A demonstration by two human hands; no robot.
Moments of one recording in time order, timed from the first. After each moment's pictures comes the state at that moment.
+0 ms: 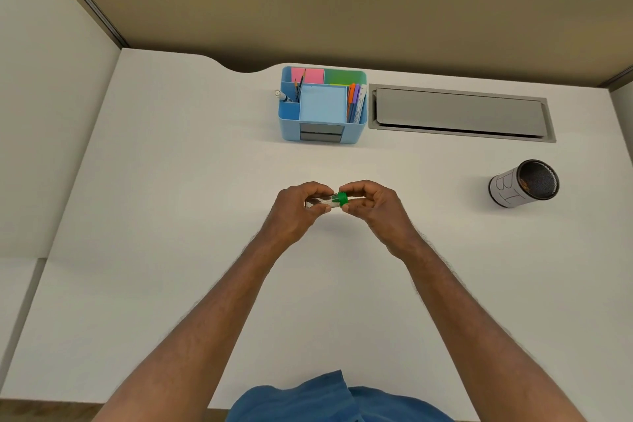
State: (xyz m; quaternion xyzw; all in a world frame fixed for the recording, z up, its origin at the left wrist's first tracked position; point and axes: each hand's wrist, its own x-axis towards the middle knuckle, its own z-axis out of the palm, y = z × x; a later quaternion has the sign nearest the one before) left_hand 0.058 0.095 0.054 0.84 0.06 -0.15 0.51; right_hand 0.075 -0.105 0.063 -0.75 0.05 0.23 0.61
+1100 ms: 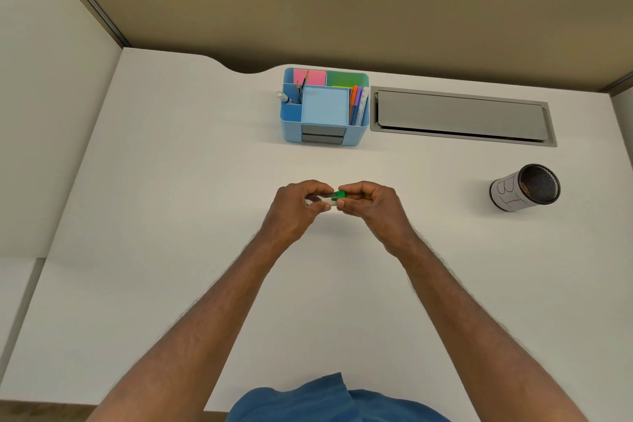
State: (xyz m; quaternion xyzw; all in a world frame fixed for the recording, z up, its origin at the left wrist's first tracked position) left_hand 0.065 0.099 0.053 0.85 0.08 -0.13 0.51; right_hand 0.081 -0.093 0.067 -0.73 0.09 0.22 0.64
